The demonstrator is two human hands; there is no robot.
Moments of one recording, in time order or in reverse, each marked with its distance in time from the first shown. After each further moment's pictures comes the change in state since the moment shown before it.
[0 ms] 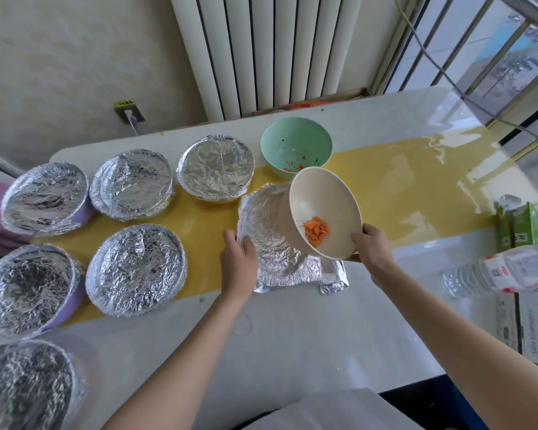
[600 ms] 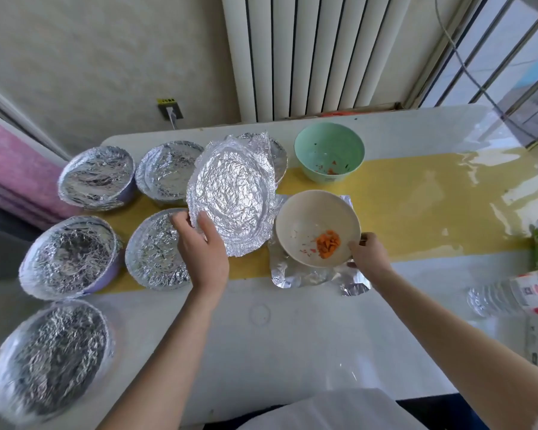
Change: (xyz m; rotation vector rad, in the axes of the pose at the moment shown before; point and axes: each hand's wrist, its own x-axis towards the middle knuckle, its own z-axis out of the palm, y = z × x) left_hand -0.011 0.013 -0.087 -0.120 0.560 0.202; right_hand -0.004 0.012 0.039 -0.202 -0.057 -0.034
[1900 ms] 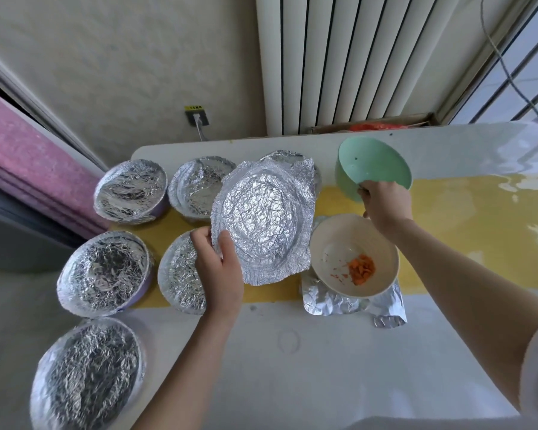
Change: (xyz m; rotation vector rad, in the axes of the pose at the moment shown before) left_hand 0.030 0.006 -0.019 -0.080 -0.090 -0.102; right_hand 0.071 -0.120 0.021 -0.847 0.228 -0.741
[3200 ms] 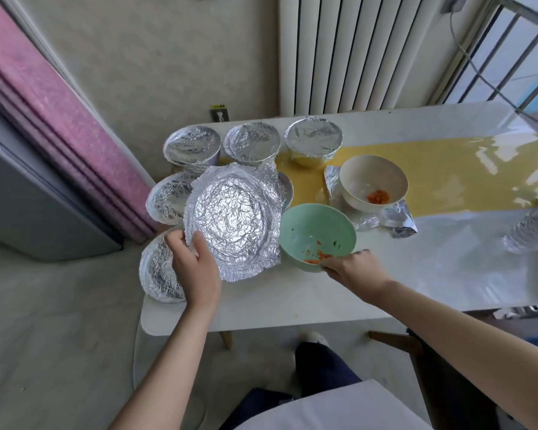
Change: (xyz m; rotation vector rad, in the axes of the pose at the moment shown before) left_hand -0.094 -0.043 -0.224 0.005 0.113 0.014; right_hand -0.311 -0.126 0.023 -0.078 0.011 -0.626
